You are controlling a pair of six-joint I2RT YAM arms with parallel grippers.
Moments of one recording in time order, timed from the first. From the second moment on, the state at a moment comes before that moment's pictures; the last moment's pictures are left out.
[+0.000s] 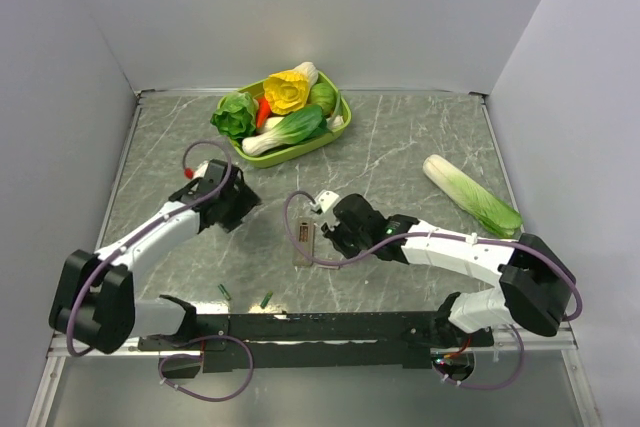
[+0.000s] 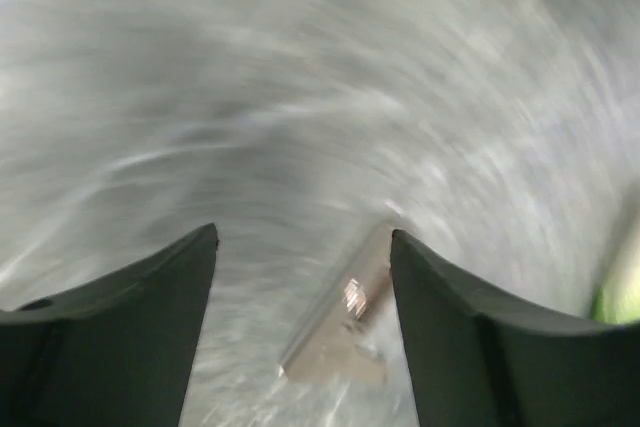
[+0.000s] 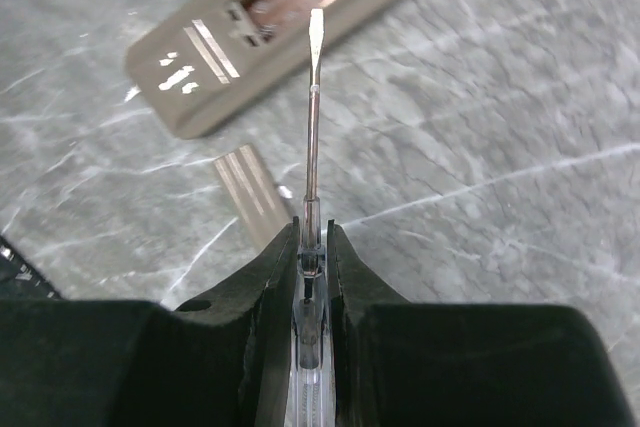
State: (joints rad) left arm -0.40 1.30 0.76 -0.36 -0.04 -1.07; right arm 0.93 1.33 0.75 -0.29 0.02 0.01
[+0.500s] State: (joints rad) left arm -0.38 1.02 0.75 -1.06 -0.44 -1.61; right arm 0.90 1.25 0.70 -0.23 0.03 0.07
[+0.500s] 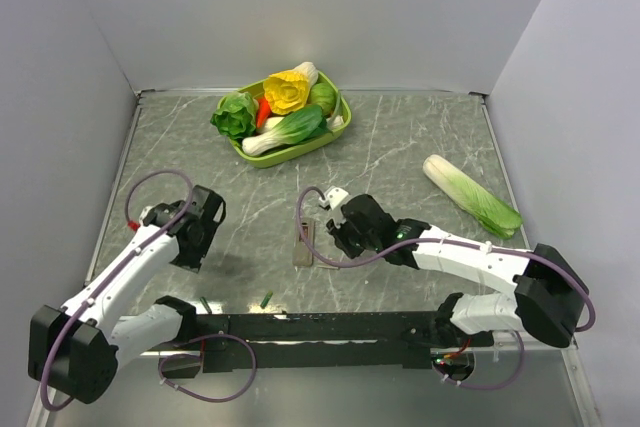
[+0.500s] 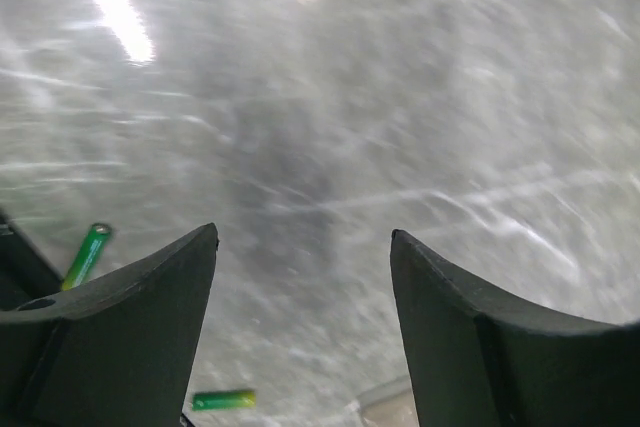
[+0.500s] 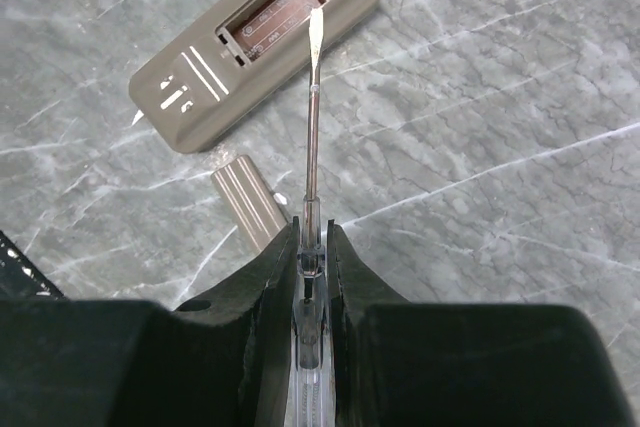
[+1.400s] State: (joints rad) left arm -0.38 1.01 0.64 -0.86 -0.47 -1.55; right arm 0.93 1.31 0.72 -0.19 0.06 0.26
